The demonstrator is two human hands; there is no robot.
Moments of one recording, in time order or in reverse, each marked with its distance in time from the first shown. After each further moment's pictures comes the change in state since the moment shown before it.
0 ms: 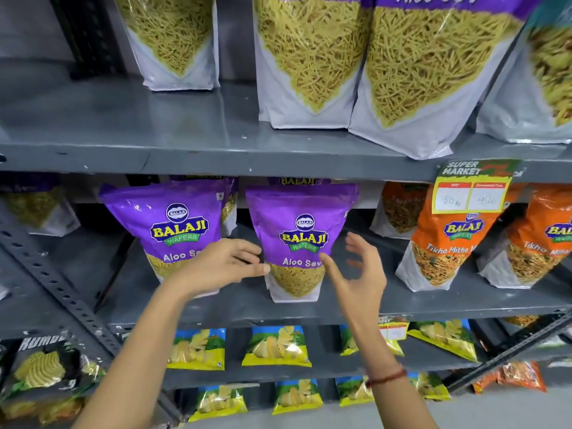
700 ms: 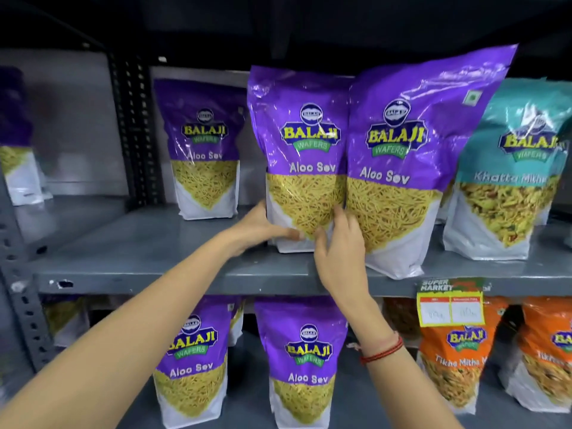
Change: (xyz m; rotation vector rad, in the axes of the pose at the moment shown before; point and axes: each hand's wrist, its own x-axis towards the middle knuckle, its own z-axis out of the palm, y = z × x) left_hand 0.067 0.175 -0.089 -0.078 0.256 0.480; right_hand 0.149 -0.149 0.029 -0.186 0.031 -0.400
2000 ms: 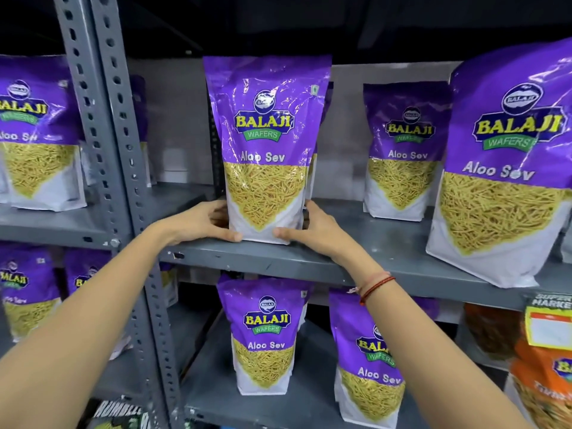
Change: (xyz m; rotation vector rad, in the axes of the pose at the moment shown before) left_hand -0.099 -0.069 -0.199 0.175 0.016 -0.125; right_hand 0.018 -0.078 0.098 0.342 -0.805 0.133
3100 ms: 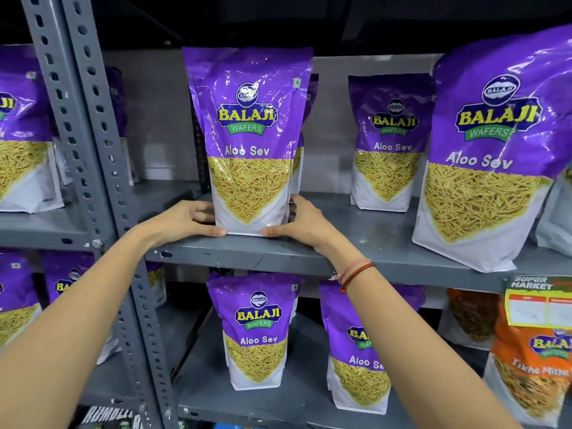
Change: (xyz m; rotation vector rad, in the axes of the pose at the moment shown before) left_hand -0.011 -0.001 -0.005 0.114 0.006 -0.104; right_hand 0.010 0.001 0.008 0.136 -0.005 0.104
